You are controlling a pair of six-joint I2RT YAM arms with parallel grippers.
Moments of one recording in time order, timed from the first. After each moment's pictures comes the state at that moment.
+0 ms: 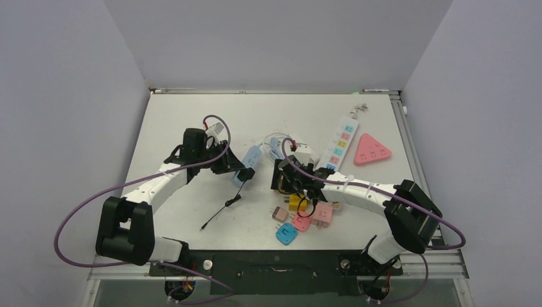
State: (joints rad) left arm -0.25 1.38 0.81 -0.19 0.56 -0.56; right arm 0.88 1.52 0.90 -0.29 0.31 0.83
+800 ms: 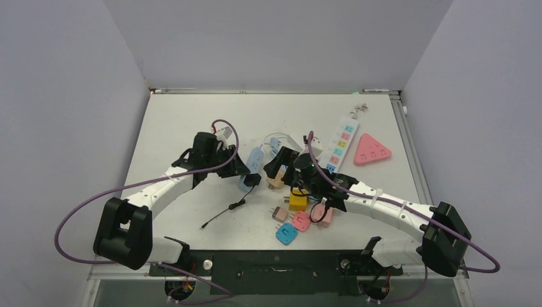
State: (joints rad) left arm -0.36 1.36 0.78 -0.18 0.43 -0.57; right arm 0.90 1.26 0.85 -0.15 0.29 0.96
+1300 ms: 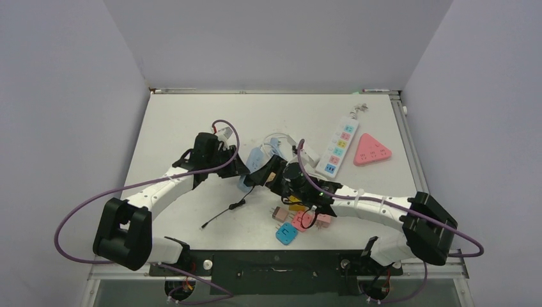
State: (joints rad) left arm -0.38 1.35 0.78 -0.18 0.38 -0.57; right arm 0.99 1.36 0.78 0.11 0.20 1.19
